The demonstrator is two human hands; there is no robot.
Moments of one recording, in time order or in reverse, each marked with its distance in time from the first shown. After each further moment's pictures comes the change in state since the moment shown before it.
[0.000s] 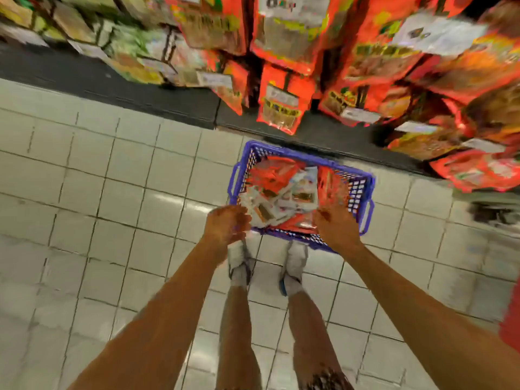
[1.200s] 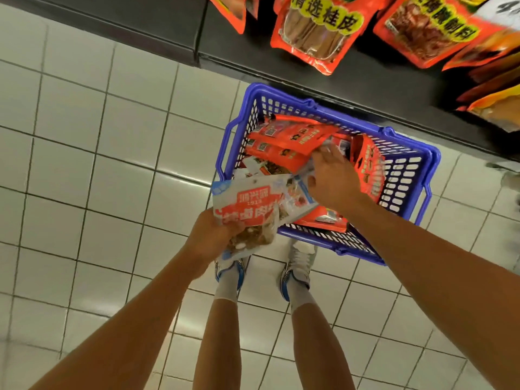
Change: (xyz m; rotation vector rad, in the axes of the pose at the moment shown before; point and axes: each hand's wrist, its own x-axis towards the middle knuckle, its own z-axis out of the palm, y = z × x) left_hand 0.208 -0.122 -0.042 0.260 -0.265 0.225; right_hand 0.193 0.066 0.156 -0.719 -0.145 -0.289
